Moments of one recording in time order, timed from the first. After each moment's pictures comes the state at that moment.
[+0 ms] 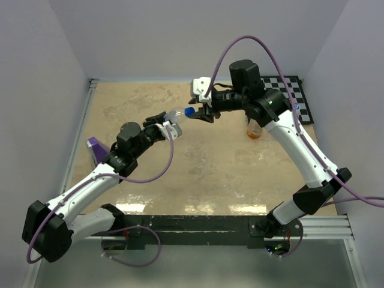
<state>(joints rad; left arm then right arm) -0.55 1.06 0.72 0.27 0.09 0.77 0.63 1.55 1.86 -0.79 -0.70 -0.74</state>
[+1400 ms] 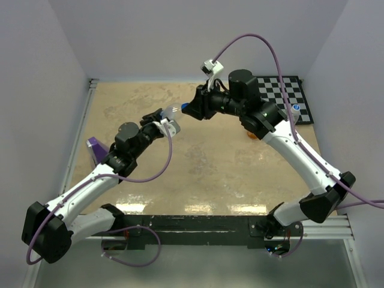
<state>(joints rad) -0.55 1.05 0.71 0.30 0.02 0.76 0.68 1.46 1.65 -0.47 -0.35 0.24</state>
